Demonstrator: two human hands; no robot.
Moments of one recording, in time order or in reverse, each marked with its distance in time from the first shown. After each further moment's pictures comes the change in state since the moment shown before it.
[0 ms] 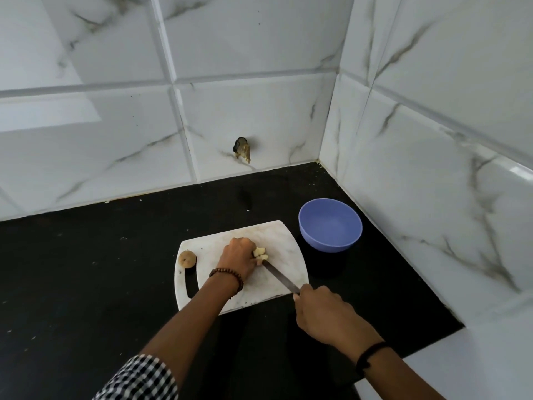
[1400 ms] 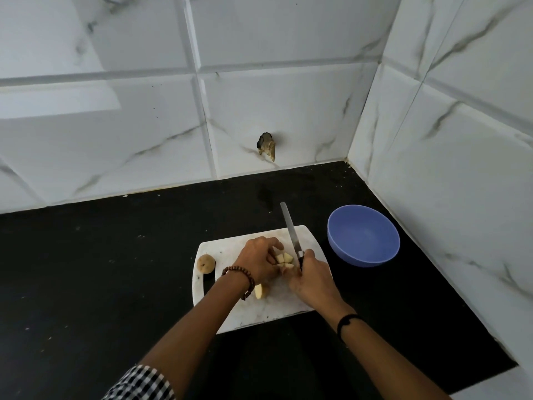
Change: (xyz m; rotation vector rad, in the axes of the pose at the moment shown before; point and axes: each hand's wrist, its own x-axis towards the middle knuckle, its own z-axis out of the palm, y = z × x) left_hand 0.016 -0.011 -0.015 -0.210 -0.093 0.046; right_hand 0.107 -0.039 0.004 0.461 0.203 -0.057
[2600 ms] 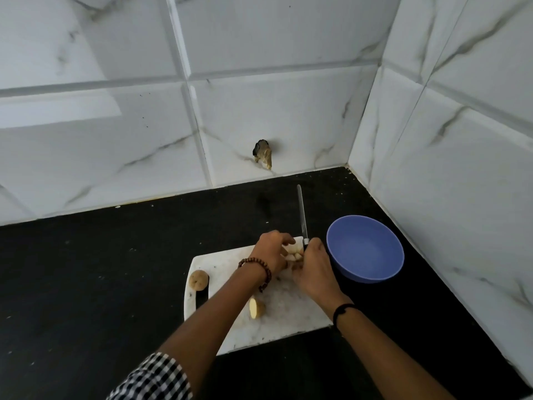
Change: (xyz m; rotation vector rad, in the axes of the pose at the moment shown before) left_hand 0.057 0.024 0.003 0.042 -0.097 -0.040; right_hand 0.041 -0.006 -0.015 -0.150 0.208 -0.056
